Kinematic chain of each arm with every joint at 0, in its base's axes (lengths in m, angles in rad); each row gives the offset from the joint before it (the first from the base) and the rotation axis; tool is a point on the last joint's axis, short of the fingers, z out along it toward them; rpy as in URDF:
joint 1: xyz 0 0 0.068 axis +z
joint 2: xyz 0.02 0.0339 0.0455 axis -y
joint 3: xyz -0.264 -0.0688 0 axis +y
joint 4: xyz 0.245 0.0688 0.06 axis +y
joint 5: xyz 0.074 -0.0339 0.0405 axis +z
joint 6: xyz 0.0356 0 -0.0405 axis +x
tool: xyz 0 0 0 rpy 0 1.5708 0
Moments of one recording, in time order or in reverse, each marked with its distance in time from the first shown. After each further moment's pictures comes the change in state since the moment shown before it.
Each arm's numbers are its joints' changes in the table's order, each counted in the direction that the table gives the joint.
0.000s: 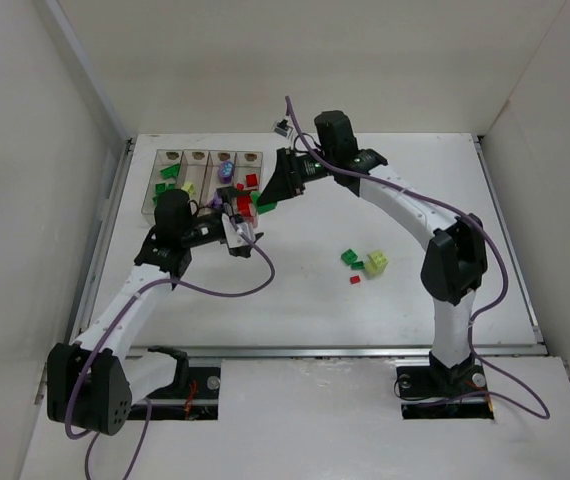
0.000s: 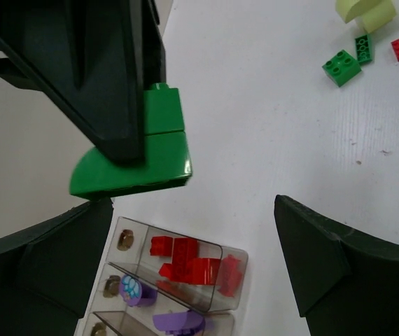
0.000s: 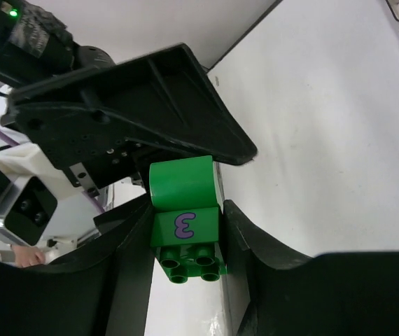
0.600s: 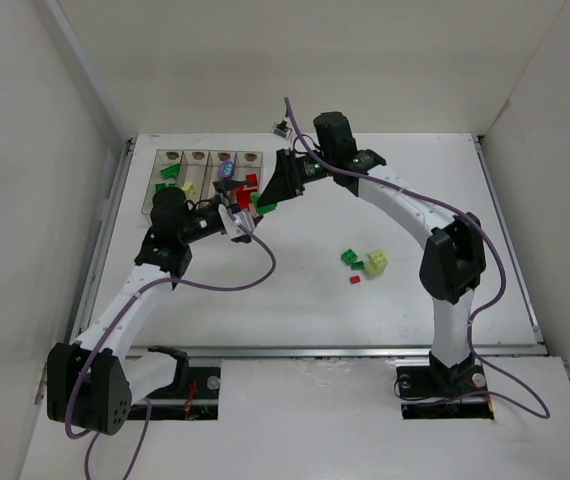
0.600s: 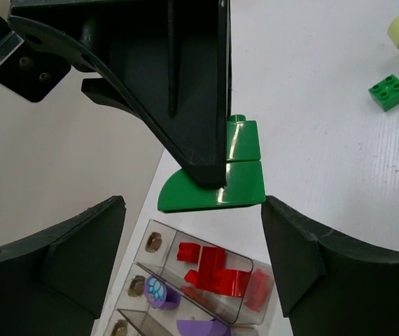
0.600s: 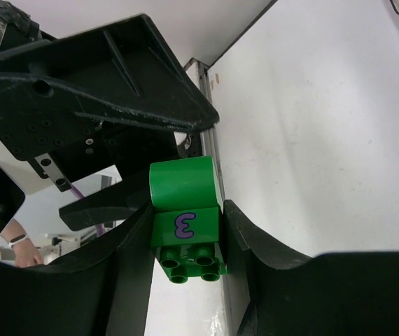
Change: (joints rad) left arm -0.011 -0.001 -0.002 -0.183 0.073 -0.128; right arm 0.000 -0.018 0.000 -0.001 0.013 0.003
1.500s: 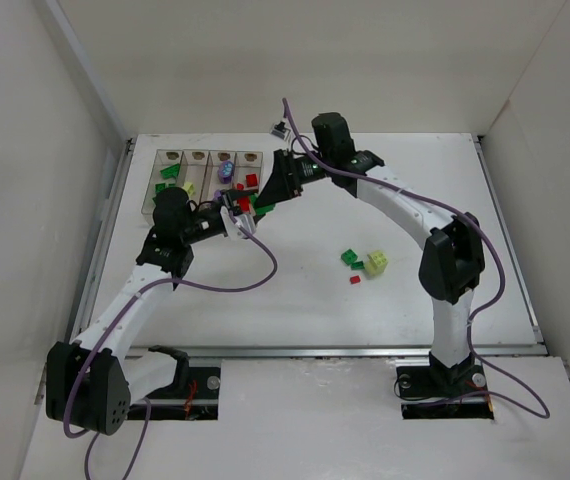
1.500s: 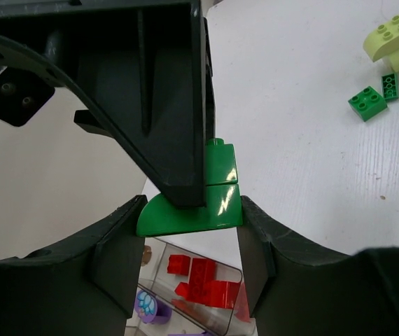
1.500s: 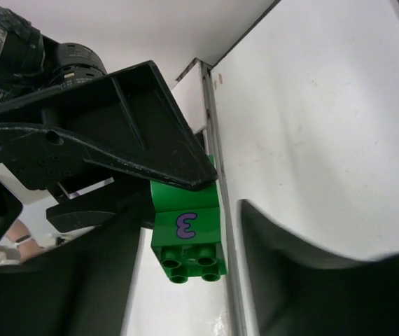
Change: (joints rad) left arm -0.019 -0.002 -0.003 0.008 -0.037 -0.012; right arm 0.008 -0.003 0.002 -0.014 0.000 0.017
